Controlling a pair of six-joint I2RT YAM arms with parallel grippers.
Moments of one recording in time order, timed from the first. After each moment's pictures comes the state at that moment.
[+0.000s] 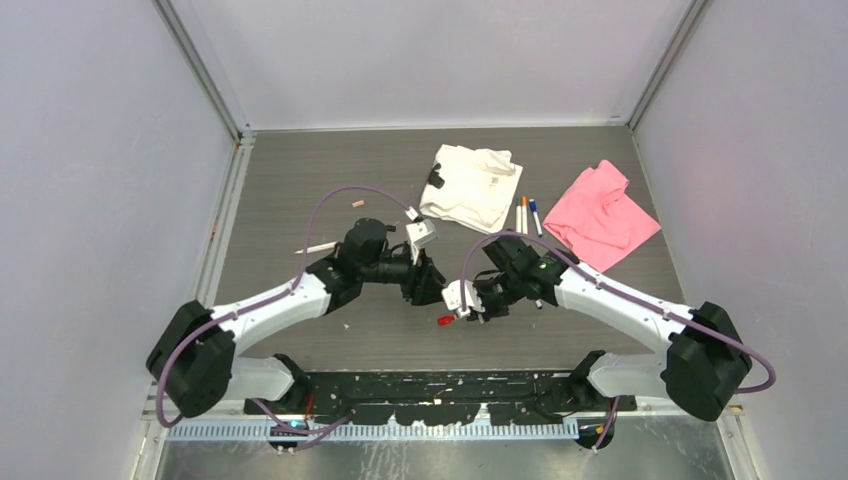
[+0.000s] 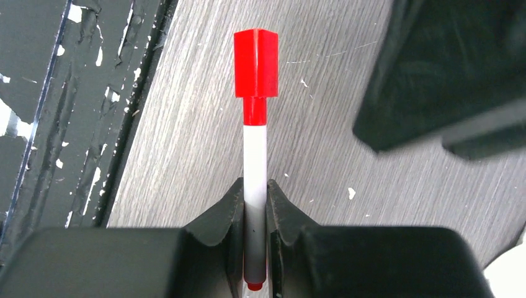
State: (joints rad) left arm -0.74 1.31 0.73 0.18 0.72 -0.16; right arm 0.76 1.24 0.80 -0.62 -0.61 -1.05
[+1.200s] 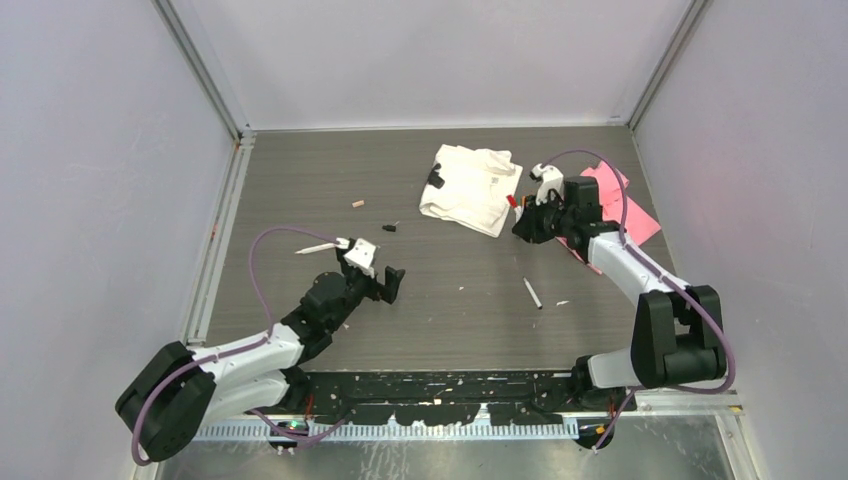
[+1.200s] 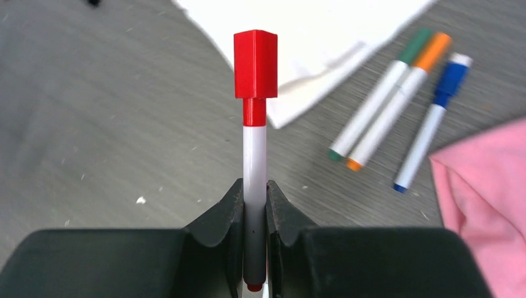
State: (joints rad) left arm -0.73 1.01 0.20 0.65 -0.17 -0.05; right arm 0.14 1.36 0.82 -0.14 -0.49 -0.09
